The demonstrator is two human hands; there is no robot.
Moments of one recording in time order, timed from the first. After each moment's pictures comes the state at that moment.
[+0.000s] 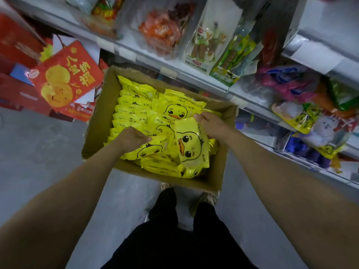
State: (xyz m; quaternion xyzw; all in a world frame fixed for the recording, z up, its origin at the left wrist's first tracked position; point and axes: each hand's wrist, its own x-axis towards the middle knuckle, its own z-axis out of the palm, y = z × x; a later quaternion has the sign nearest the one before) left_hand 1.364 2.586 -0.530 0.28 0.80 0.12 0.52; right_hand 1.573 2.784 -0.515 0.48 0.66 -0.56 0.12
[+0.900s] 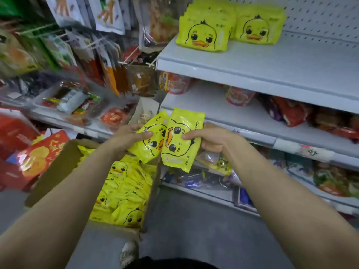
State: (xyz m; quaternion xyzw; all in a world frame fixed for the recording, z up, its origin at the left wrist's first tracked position) left_hand 1.603 2.745 -0.293 0.28 0.67 0.47 0.49; right_hand 1.822 2.900 -0.270 0.34 0.54 -0.77 -0.03
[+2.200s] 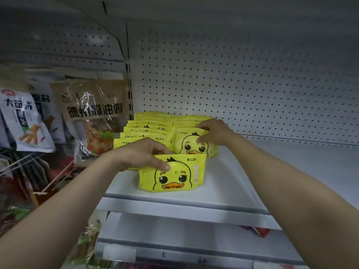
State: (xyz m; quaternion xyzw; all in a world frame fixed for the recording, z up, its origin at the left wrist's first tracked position) left_hand 1.629 3.065 -0.098 0.66 0.59 0.28 0.36; right_hand 1.845 3.255 -0.091 0.46 0.85 -0.19 -0.19
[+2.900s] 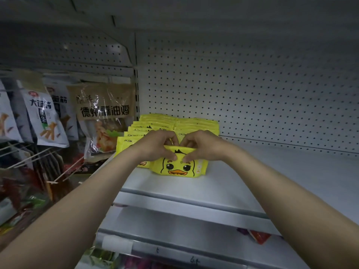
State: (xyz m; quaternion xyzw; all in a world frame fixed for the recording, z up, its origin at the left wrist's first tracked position) left_hand 1.671 3.084 -0.092 0.68 0.66 0.28 0.14; right_hand 1.850 3.169 -0.075 0.30 0.92 -0.21 -0.11
